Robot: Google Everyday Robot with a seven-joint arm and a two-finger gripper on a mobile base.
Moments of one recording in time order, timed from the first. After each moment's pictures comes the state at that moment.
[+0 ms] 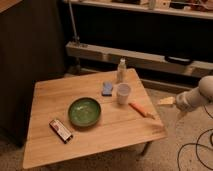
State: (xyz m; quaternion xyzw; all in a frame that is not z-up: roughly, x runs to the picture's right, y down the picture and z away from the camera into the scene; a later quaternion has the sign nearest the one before) arm 0.343 0.115 0.759 -0.28 0.10 0.82 0.48
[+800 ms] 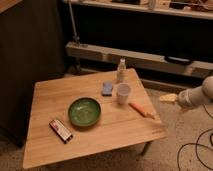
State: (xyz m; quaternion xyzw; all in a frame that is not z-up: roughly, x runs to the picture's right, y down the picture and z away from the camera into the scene) arm 0.359 0.039 0.778 -0.25 -0.01 0.83 0.50
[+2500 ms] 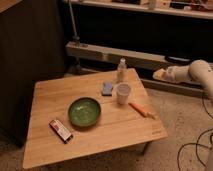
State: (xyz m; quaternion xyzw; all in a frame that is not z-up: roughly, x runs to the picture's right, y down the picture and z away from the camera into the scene) arm 0.323 -0.096 0.877 -0.20 -0.16 0.82 0.51
